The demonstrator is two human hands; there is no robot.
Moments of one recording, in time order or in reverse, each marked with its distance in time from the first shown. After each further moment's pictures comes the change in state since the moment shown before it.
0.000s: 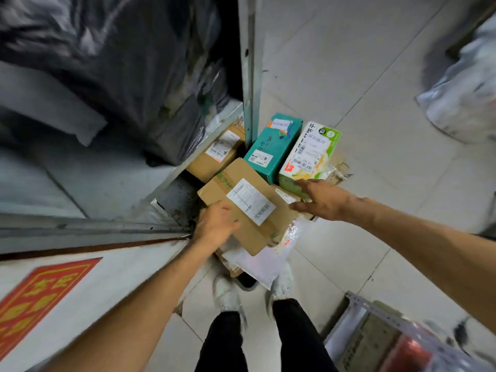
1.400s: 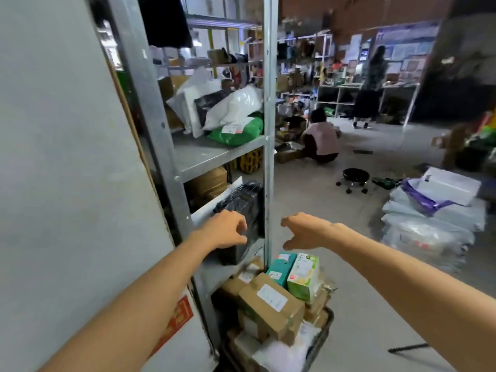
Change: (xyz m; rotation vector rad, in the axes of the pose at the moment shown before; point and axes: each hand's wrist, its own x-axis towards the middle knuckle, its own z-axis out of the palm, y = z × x) left_hand -0.400 0.111 -0.257 0.689 0.303 0.763; right_hand -0.396 -0.277 -0.118 -0.326 0.497 -0.007
